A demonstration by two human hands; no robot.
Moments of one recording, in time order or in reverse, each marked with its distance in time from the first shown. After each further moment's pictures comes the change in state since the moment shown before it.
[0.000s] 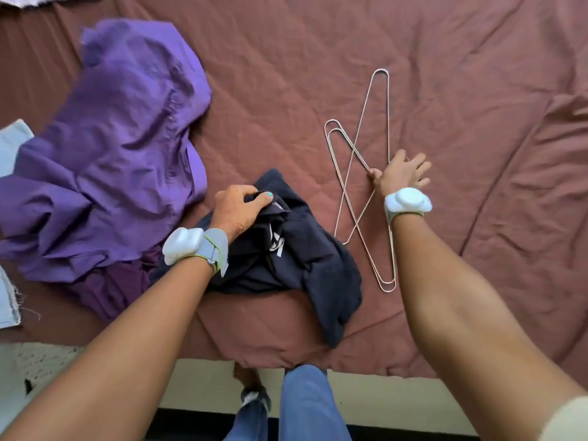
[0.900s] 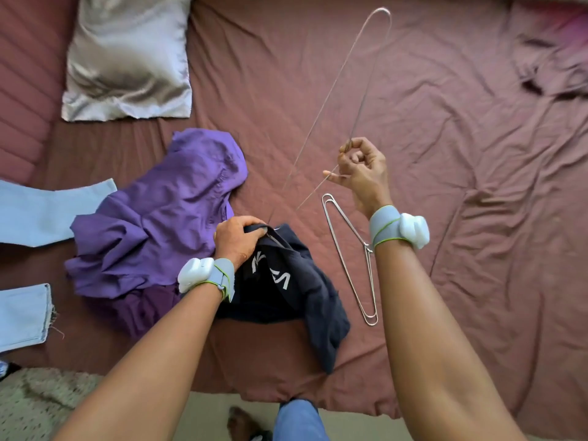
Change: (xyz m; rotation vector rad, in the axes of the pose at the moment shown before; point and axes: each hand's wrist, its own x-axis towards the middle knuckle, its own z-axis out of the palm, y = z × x) left_hand -0.095 -0.003 -0.080 -0.130 0.303 0.218; right_hand -0.153 -0.079 -0.210 1.445 -0.283 -0.526
